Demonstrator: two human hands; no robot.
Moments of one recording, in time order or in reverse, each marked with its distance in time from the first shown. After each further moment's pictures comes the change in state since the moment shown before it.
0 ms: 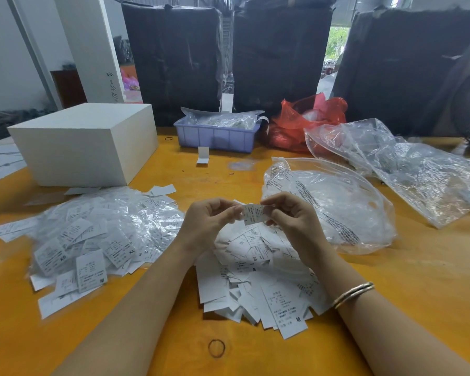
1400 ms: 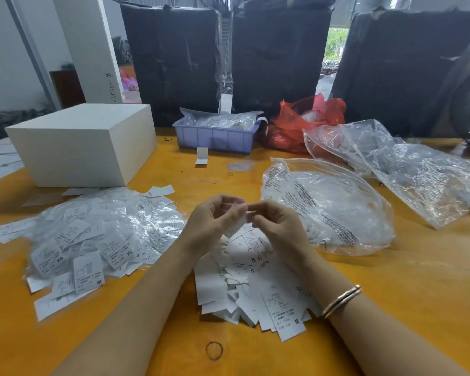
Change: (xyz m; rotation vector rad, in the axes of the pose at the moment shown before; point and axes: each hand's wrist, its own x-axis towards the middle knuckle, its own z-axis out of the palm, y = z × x) left_hand -0.002 0.002 0.005 -0.012 -0.049 -0.064; right_hand -0.004 -0.002 0.020 -0.147 -0.056 0.040
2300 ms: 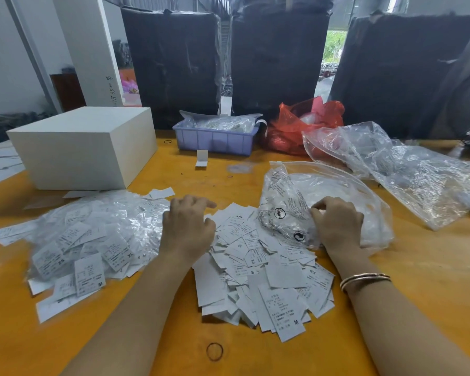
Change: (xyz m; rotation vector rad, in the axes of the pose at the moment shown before) left_hand 0.001 -0.011 -0.023 1.130 0.292 0.074; right_hand 0.016 0.038 -0.080 -1.090 0.472 0.221
